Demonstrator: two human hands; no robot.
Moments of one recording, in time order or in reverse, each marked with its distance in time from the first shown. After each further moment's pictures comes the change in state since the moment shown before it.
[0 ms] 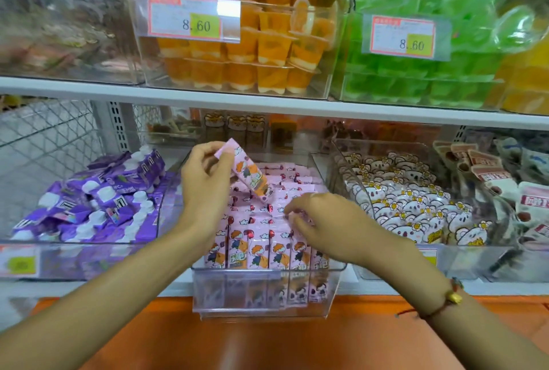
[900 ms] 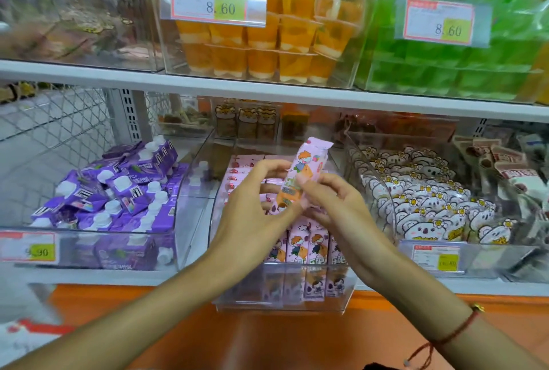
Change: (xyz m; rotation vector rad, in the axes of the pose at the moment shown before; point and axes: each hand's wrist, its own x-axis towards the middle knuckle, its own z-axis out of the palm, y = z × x) left_hand -0.037 -0.017 -0.010 0.255 -0.423 0.215; right_hand -0.002 -0.036 0.012 1.557 0.289 0.348
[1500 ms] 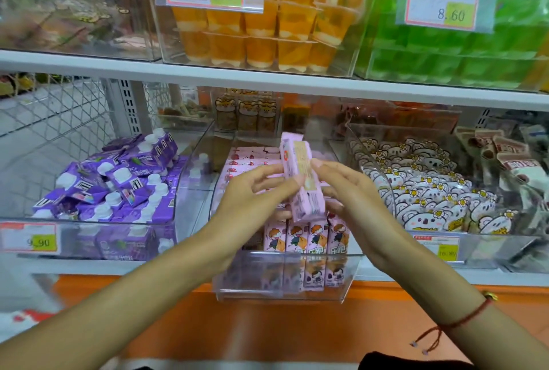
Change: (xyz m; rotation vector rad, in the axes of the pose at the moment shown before) left_hand 0.004 0.010 -0.004 -0.286 -0.092 -0.395; right_hand 0.001 -0.004 -0.015 -0.189 -0.017 -0.028
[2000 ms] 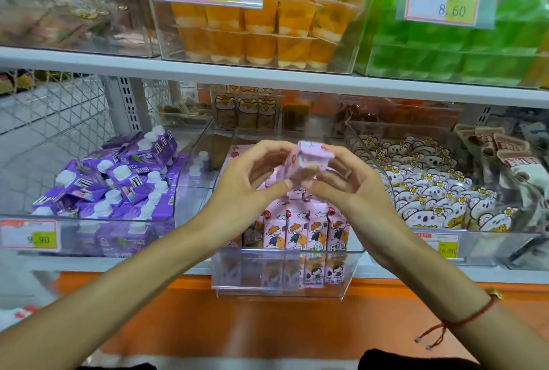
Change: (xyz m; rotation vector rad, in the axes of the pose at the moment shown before) left_hand 0.003 0.007 -0.010 0.171 -0.122 0.339; right_hand -0.004 -0.001 -0.007 -0.005 -0.108 -0.233
